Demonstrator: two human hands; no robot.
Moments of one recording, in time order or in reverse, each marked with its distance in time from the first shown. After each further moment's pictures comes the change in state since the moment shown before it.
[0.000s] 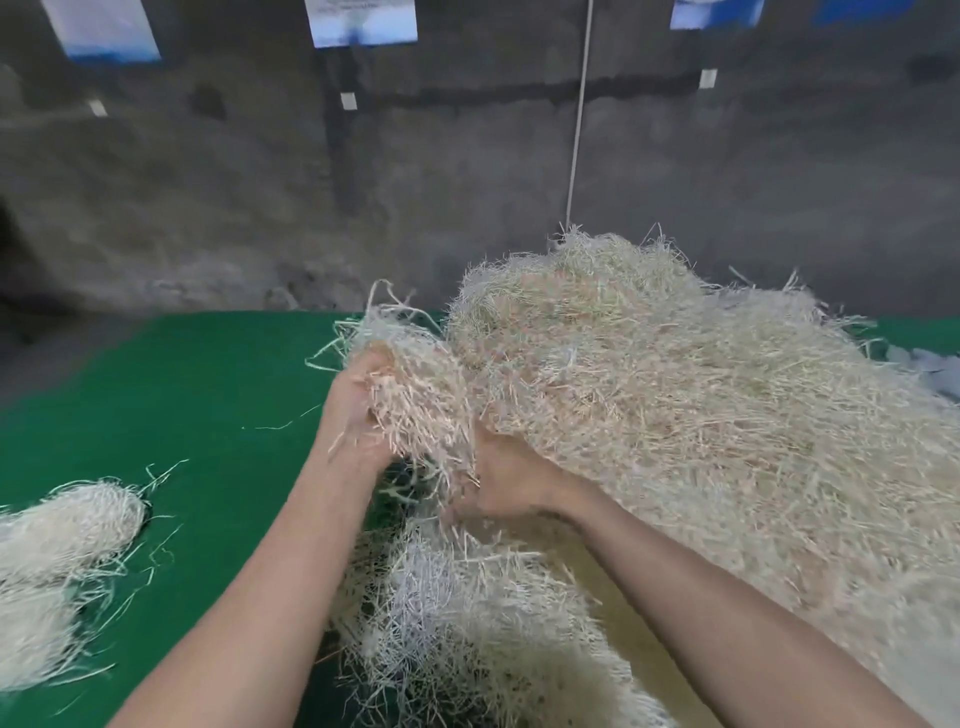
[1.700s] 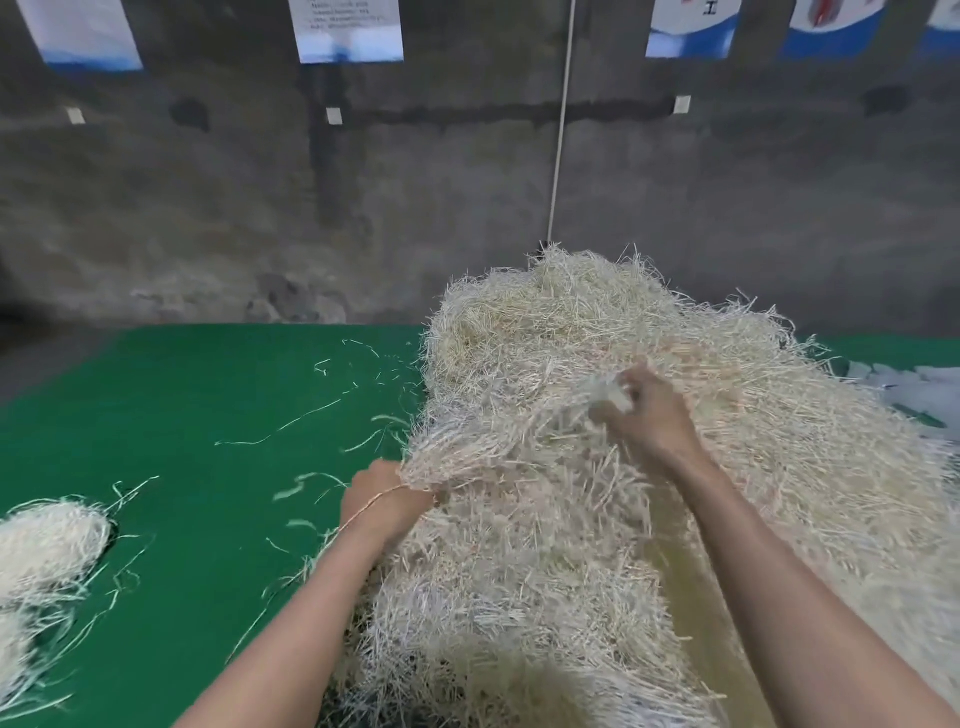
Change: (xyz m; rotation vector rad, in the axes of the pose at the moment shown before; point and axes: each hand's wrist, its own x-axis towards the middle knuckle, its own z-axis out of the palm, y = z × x) left_hand 0.018 -0.079 -0.046 1.604 0.132 0.026; right_hand -0.064 0.083 -0.077 0.410 0.635 0.424
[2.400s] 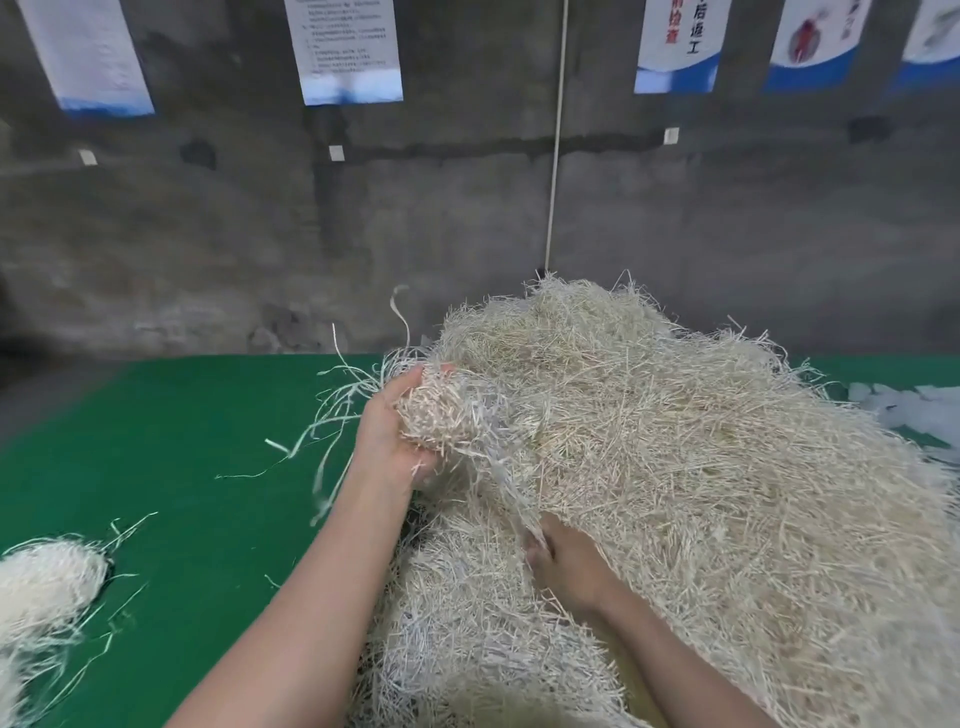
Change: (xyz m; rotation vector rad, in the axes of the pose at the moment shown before) left_hand 0.001 0.086 -0.062 -1.556 -0.283 -0.112; right_hand -0.035 0.059 0.113 -0.035 -0.370 -0.048
